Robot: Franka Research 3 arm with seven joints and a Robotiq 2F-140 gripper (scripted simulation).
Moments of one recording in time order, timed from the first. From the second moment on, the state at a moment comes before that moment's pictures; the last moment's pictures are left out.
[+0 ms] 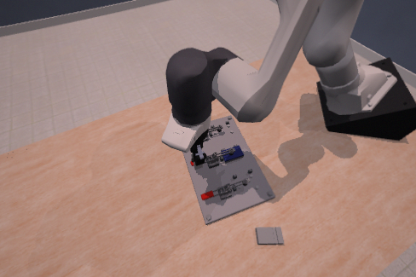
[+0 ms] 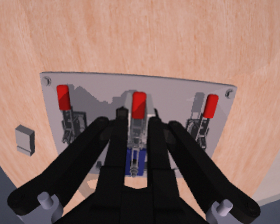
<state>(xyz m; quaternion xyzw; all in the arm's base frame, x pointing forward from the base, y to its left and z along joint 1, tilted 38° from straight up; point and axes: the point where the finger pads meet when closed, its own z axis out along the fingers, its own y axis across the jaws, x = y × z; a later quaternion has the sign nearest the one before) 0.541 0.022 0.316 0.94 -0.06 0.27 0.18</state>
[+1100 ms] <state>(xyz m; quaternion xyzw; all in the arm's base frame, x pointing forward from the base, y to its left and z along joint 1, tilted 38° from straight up) 0.543 0.021 0.315 0.94 -0.06 0.27 0.18</state>
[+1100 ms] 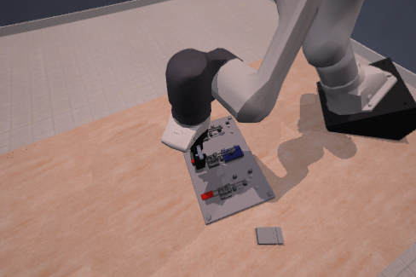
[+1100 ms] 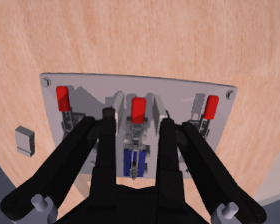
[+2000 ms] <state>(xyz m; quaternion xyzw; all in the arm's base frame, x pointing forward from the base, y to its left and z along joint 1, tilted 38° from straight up) 0.522 0.040 0.355 0.94 -0.06 0.28 0.18</state>
